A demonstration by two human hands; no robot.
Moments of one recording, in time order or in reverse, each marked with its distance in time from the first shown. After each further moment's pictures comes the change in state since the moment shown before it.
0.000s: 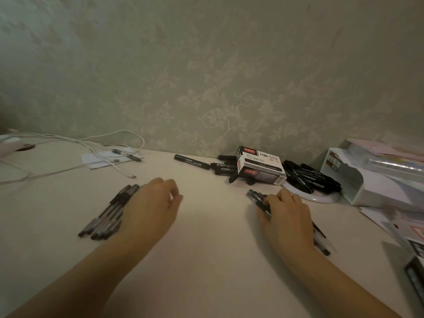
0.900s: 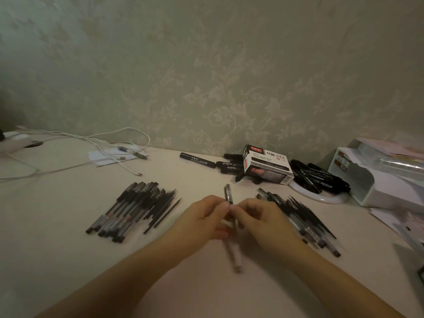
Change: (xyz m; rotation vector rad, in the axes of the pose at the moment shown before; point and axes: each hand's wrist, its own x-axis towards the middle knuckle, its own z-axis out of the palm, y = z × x) left_hand -0.024 0.047 0.024 -1.099 -0.536 -0.226; right_hand -0.008 -0.038 -0.009 1.040 -0.347 -0.081
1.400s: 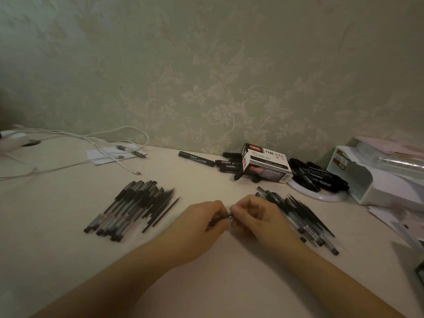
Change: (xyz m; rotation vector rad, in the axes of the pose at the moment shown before) left_hand -0.001 -0.005 -0.009 0.777 -0.022 0.334; right_hand 0.000 0.012 0.000 0.254 -0.053 0.024
